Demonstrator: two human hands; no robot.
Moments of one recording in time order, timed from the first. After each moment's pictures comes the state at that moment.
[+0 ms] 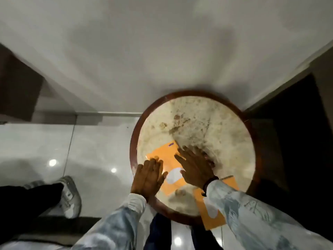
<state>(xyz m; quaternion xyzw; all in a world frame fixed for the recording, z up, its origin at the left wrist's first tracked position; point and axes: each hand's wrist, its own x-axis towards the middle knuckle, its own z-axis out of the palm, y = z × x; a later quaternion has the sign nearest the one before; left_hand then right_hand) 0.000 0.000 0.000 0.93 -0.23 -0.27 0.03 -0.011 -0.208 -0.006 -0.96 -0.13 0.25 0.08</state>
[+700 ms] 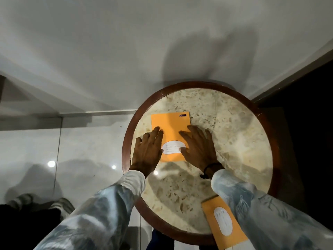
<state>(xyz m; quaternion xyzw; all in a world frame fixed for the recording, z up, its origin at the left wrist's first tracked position) 0.126 -0.031 -0.083 0.94 -0.25 -0.24 0.01 0.073 -0.227 -0.085 -0.98 0.05 0.15 0.11</state>
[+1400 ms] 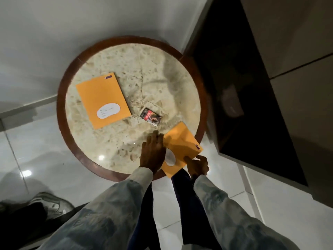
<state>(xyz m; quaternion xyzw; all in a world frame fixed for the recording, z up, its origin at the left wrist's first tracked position) -0.095 -0.171 -0.066 0.88 -0.31 -0.37 0.07 -0.231 -0.278 -0.077 -0.46 0.76 0.11 0.45</state>
